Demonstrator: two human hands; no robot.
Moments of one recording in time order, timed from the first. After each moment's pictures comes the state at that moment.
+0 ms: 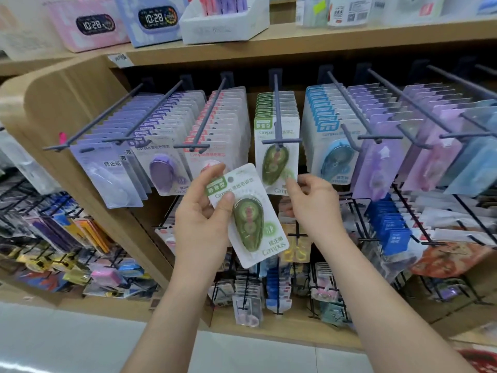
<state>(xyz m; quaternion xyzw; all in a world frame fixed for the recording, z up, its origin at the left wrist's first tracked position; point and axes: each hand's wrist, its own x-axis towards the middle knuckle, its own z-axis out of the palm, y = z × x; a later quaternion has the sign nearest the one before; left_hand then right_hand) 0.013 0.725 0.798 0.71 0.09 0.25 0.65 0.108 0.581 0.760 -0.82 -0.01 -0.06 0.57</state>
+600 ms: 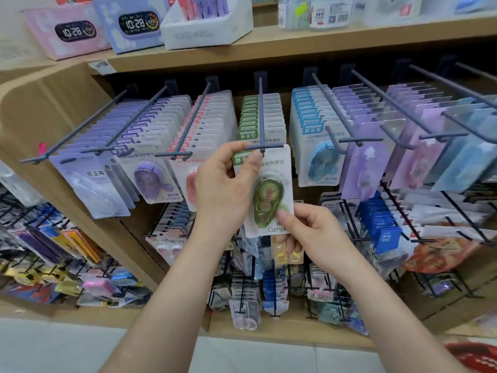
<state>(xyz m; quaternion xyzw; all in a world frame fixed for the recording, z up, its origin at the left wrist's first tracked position) 0.070 0.697 0.824 0.76 -0.03 0.30 0.57 0.072 0.544 0.755 -0.74 -0.15 0.10 0.65</state>
